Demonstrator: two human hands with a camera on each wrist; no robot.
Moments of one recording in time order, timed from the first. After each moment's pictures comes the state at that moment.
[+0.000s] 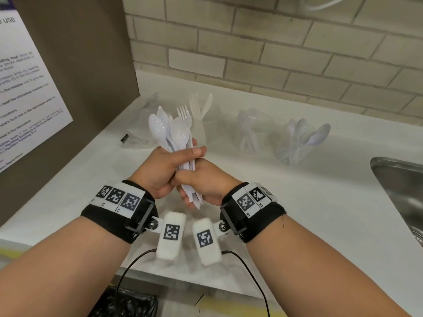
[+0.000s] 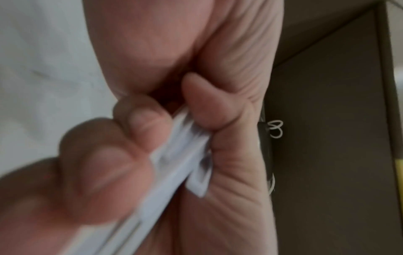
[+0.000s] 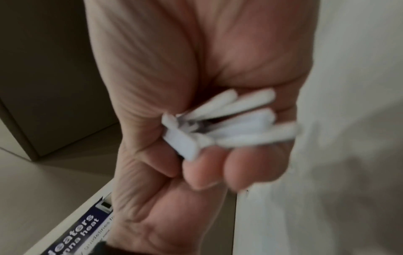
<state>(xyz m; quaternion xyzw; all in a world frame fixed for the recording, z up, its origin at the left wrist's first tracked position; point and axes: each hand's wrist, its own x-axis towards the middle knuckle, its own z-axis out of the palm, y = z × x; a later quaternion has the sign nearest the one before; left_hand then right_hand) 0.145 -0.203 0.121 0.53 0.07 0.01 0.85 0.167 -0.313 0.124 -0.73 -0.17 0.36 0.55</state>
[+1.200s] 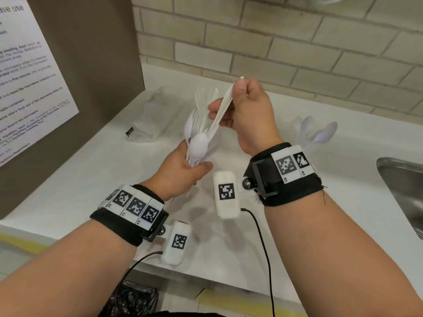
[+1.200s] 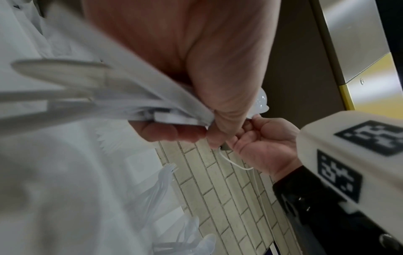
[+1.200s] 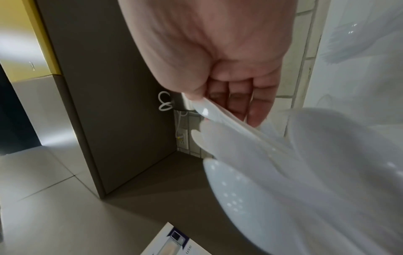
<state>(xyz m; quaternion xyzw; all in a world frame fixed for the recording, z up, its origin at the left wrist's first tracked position) 0.141 -0.212 0.099 0.79 0.05 0.06 0.61 0.208 -0.333 0.201 -0.67 -0.12 0.03 0.73</state>
